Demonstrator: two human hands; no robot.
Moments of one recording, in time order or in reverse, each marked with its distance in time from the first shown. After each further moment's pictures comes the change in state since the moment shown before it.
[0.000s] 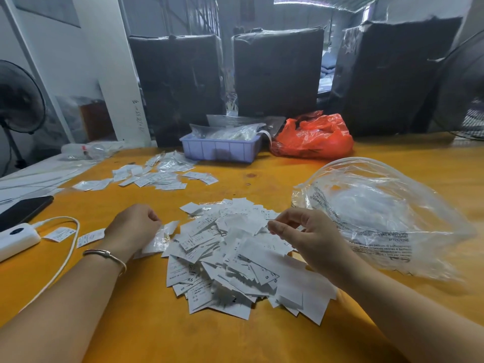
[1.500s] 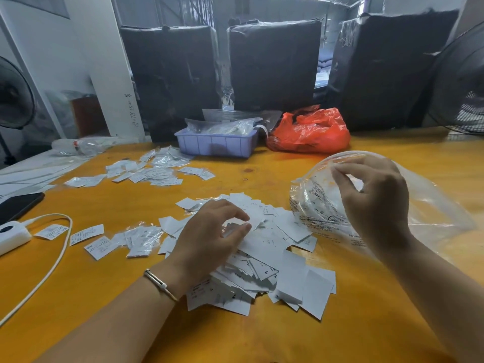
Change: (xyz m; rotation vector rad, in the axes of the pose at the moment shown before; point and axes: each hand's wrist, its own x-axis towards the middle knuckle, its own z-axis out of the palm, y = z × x) left_hand -0.086 0.083 0.032 -0.383 0.013 0.776; right_hand 0.015 0.007 -0.058 -0.595 0.682 -0.243
